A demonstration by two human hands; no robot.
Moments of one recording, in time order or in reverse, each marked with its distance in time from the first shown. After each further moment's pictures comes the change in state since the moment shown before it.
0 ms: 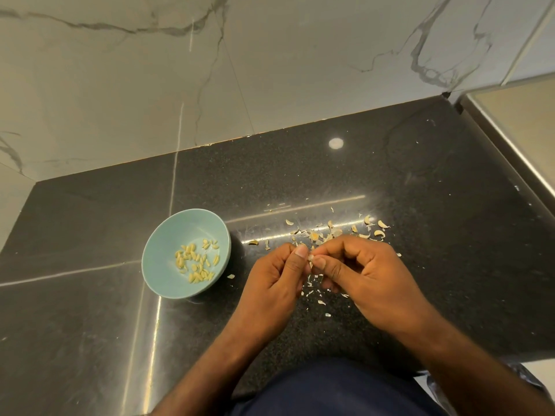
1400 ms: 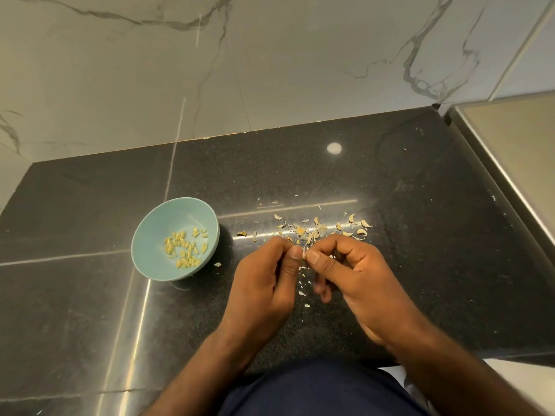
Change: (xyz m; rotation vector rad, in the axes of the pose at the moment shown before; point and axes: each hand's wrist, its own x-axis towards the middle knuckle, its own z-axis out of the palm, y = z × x) left_hand -0.017 0.006 0.023 0.290 0.226 0.276; right_hand -0.021 -0.006 -0.007 0.252 -0.006 0.114
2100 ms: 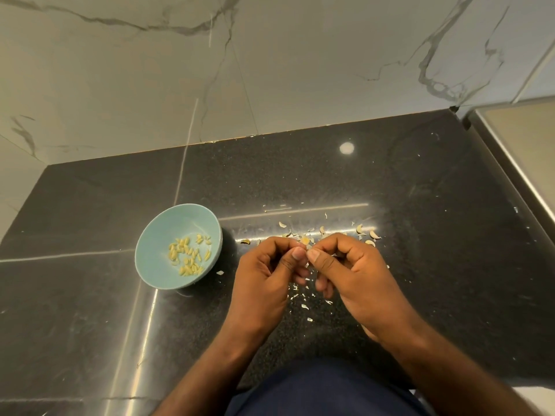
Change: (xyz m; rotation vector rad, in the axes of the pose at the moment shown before) left_hand 0.023 -0.004 0.012 -0.415 0.046 -0.335; right_hand 0.030 0.010 -0.010 -0.076 0.030 0.010
